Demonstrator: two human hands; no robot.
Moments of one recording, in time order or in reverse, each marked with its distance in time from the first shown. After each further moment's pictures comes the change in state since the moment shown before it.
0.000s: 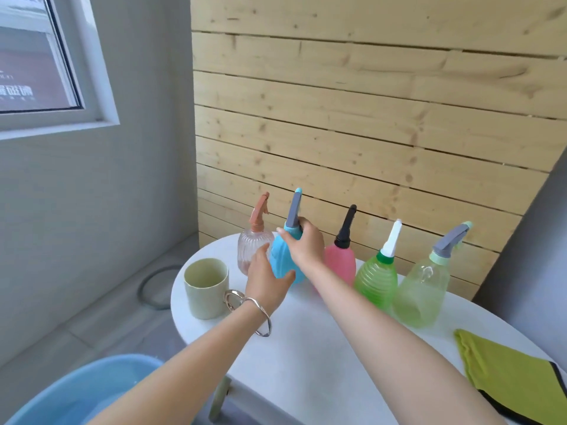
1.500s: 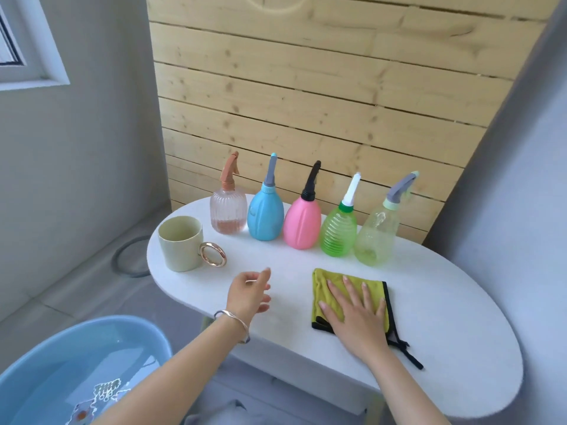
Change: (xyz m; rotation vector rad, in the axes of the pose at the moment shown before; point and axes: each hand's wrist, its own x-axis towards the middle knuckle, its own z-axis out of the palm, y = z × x) left_hand -0.099 -0.028 0.014 -0.502 -0.104 -0.476; right_hand -0.199 0.123 -0.117 -0.858 -0.309 0.231
